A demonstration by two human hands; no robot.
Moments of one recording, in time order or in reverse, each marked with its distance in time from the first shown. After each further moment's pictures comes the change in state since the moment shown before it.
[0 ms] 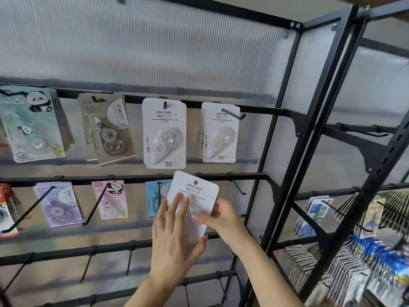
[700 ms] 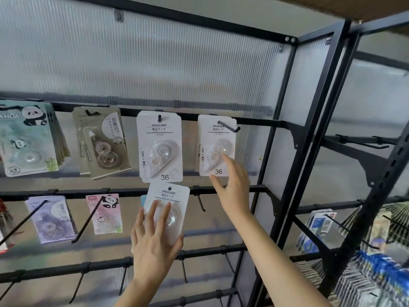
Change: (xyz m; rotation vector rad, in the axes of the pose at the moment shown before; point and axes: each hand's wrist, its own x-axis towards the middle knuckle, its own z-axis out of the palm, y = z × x) left_hand 0.019 -0.039 0.015 0.240 -0.019 -0.176; right_hand 0.090 -0.002 -0.044 -0.731 0.622 -0.551
